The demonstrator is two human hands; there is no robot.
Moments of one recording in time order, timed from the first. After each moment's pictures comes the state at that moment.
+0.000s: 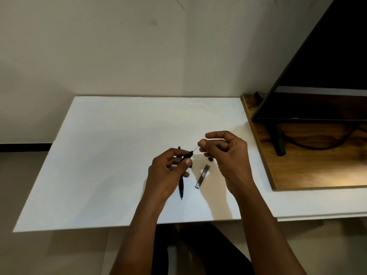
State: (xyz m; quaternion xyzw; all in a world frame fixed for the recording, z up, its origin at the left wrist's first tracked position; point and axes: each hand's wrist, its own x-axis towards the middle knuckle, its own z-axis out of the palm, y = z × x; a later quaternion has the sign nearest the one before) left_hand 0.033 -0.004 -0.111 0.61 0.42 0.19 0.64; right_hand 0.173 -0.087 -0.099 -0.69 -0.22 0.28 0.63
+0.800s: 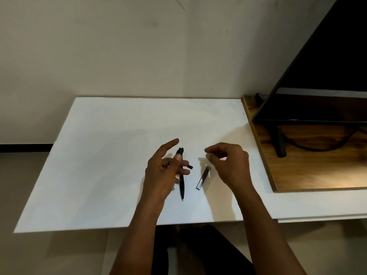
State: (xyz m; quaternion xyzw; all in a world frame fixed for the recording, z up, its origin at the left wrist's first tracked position) left_hand 0.031 -0.002 -0.111 0.56 0.41 0.24 0.68; right_hand 0.185 -0.093 -0.122 -0.85 -0.31 0.14 0.39
